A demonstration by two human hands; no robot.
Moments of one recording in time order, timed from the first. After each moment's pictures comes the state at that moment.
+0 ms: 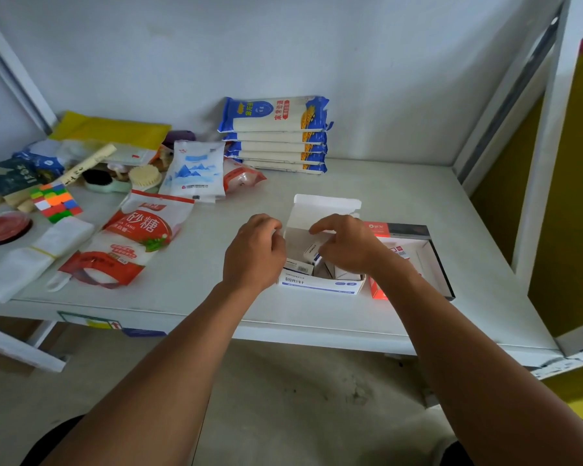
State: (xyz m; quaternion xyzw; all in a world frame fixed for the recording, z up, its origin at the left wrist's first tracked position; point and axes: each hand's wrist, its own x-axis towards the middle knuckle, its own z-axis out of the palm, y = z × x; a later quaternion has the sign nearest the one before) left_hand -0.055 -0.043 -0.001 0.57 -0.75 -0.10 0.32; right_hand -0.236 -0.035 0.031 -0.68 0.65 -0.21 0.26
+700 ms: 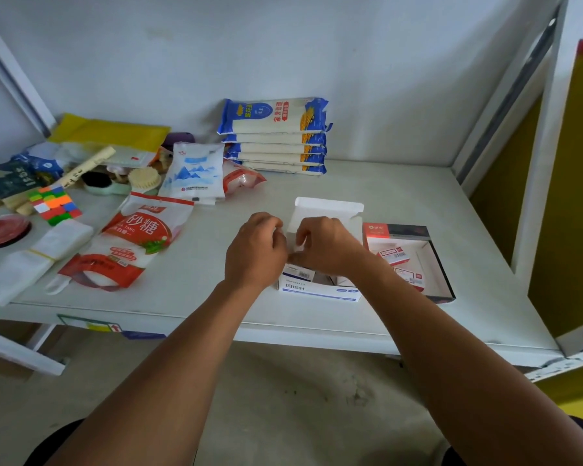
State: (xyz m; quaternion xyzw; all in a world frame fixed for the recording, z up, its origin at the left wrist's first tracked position) left_hand -0.058 -0.048 0.002 0.57 -0.74 -0.10 0.34; right_hand -0.204 -0.036 0.036 -0.72 0.65 -0.16 0.20
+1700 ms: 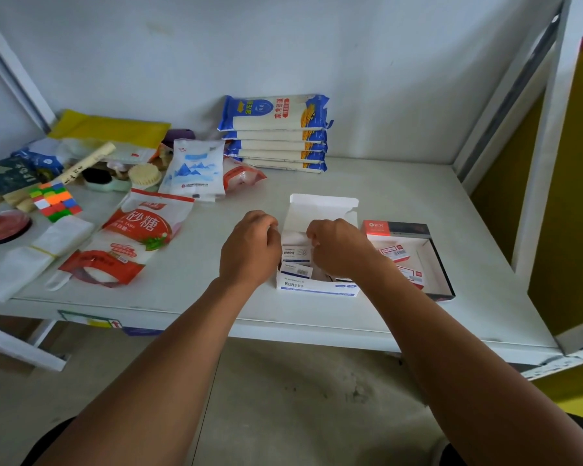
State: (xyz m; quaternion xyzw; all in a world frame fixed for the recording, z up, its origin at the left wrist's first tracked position) left_hand -0.050 -0.052 0.000 0.57 -0.74 -0.10 0.34; right_hand -0.215 -0.029 0.034 -0.73 0.67 -0.09 0.12
